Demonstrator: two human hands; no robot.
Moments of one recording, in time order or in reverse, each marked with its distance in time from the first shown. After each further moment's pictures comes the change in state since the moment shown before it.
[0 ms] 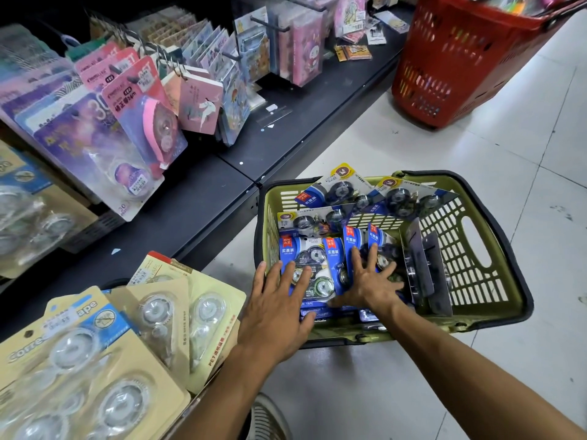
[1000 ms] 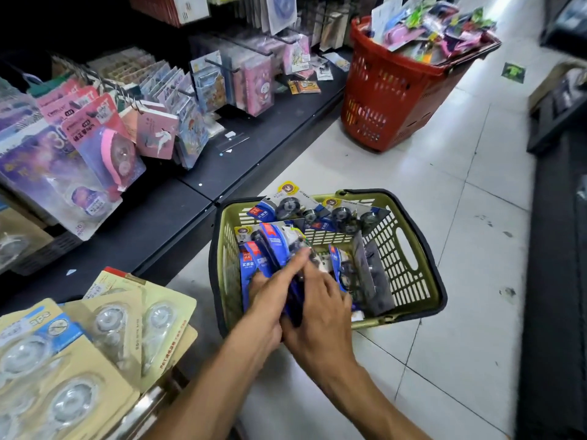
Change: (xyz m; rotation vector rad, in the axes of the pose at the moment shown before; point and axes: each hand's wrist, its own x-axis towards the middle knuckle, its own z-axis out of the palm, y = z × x) left_hand 0.018 0.092 -0.066 -1.904 -0.005 -0.667; right_hand -0.178 -0.001 -0.010 0.368 0.854 -0.463
